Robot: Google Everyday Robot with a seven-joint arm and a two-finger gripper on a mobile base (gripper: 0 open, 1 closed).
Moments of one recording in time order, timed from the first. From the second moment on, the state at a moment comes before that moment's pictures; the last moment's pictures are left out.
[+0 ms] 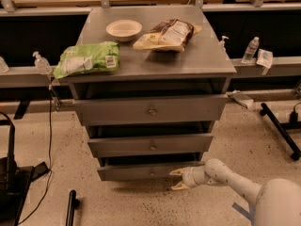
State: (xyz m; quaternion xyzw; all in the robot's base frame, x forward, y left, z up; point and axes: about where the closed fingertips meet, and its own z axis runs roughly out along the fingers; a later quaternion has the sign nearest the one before) arm 0.593 -0.139 0.229 -0.72 0.59 0.13 0.35
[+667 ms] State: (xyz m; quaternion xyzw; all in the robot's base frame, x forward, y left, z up) arm 0.638 -0.139 0.225 -0.70 0.61 0.12 0.35
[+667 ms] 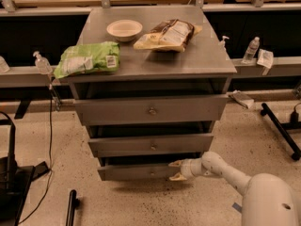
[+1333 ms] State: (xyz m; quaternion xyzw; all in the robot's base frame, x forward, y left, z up) arm 0.685 -0.134 0.208 -0.66 0.65 0.12 0.35
